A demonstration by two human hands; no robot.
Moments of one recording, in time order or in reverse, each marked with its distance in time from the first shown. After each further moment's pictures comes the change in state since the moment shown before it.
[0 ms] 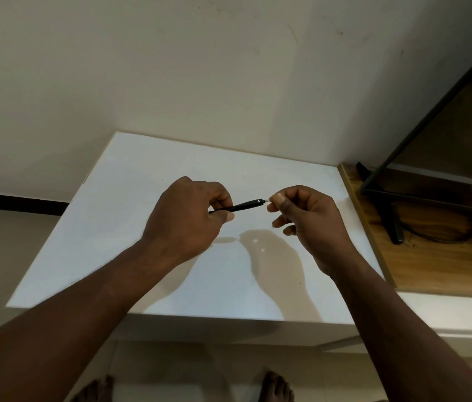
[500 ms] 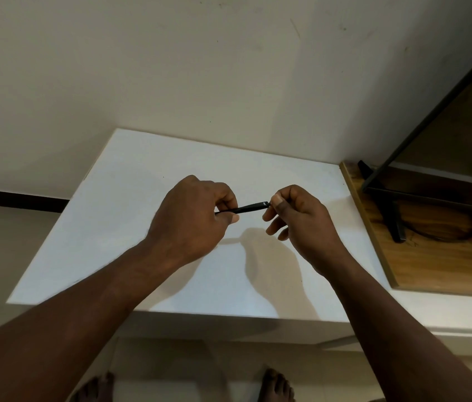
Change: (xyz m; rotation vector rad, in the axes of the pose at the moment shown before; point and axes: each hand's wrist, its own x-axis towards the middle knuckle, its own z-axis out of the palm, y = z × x) left_hand -0.003 0.006 0.004 0.050 0.018 0.032; right_hand -0.004 0.003 0.011 -0.112 -0.037 -0.012
